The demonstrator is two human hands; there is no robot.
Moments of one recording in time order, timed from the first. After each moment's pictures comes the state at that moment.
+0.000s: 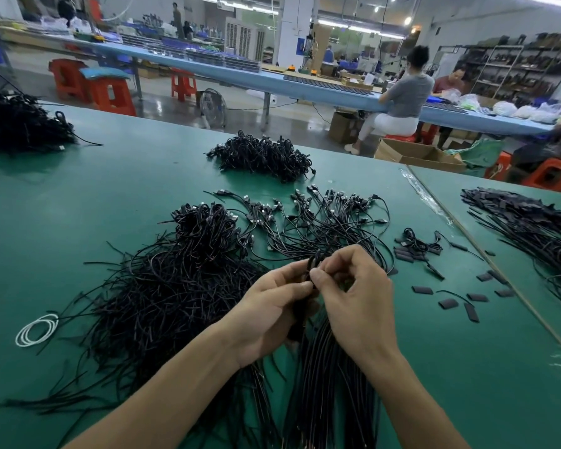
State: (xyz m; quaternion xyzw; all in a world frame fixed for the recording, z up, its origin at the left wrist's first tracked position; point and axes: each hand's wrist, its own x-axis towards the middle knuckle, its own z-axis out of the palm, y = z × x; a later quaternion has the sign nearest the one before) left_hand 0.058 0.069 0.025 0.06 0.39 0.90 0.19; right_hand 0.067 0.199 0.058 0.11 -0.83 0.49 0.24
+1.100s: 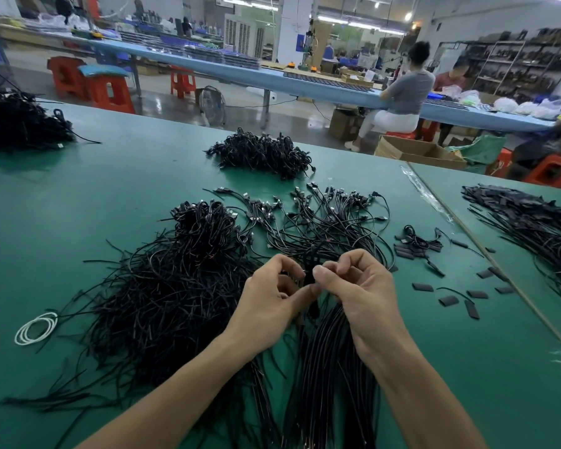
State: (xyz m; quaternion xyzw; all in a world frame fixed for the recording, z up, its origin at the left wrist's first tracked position) left_hand 0.058 0.065 0.015 0.08 0.73 0.68 -0.04; right_hand 0.059 0.208 0.053 0.03 -0.64 0.76 0.04
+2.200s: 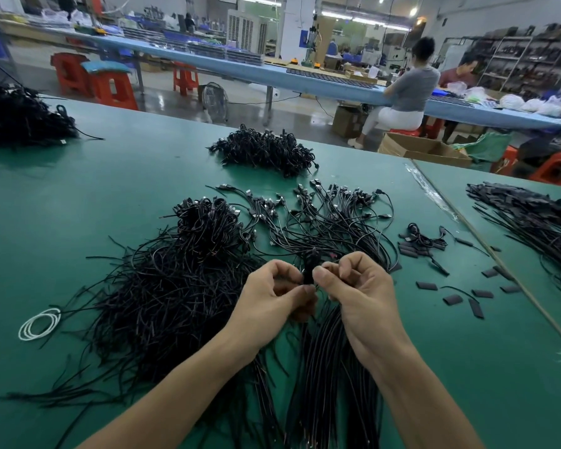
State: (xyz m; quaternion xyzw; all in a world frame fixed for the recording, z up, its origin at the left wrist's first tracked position) left_hand 0.065 0.064 0.018 0.00 0.65 0.76 0.03; right_hand 0.059 0.205 0.045 0.06 -0.61 0.79 0.03
